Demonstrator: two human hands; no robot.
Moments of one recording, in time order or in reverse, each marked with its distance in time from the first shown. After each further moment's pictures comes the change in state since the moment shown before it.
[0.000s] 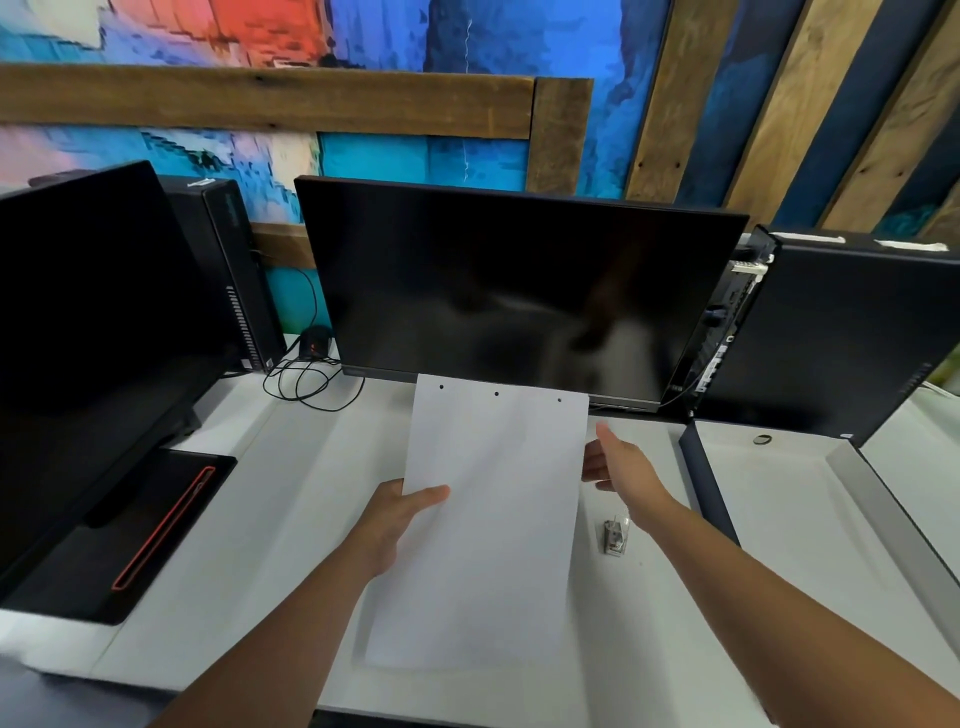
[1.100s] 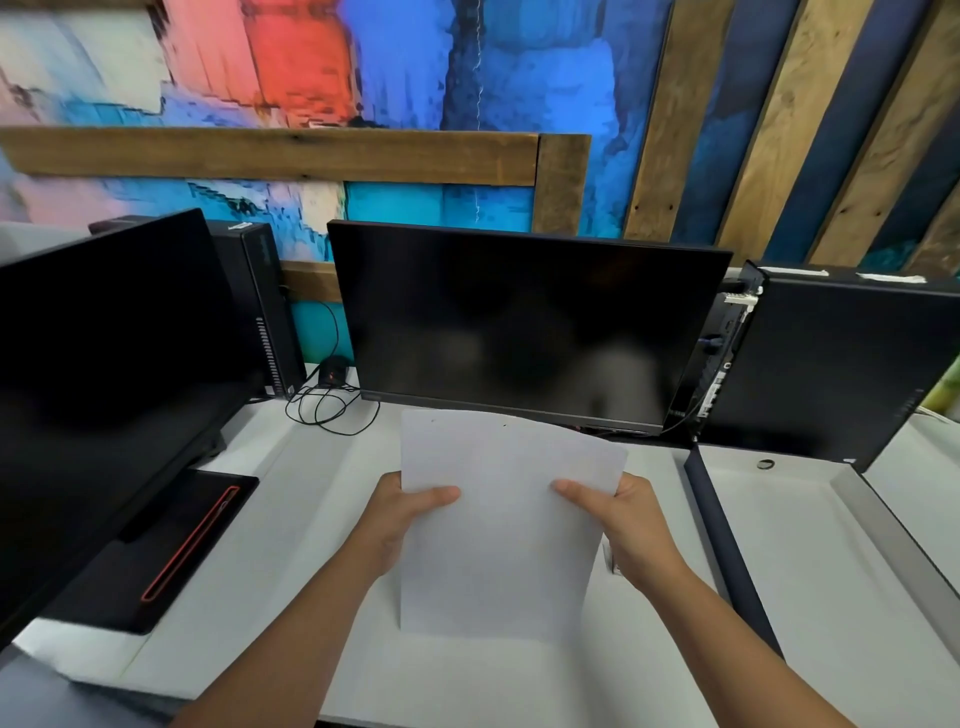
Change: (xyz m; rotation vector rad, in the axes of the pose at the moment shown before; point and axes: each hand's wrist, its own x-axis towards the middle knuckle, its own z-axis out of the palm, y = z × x) left_hand -0.037 0.038 0.001 -0.025 -0.111 0.238; right_hand -0.104 -0.030 0.008 0.456 -0.144 -0.315
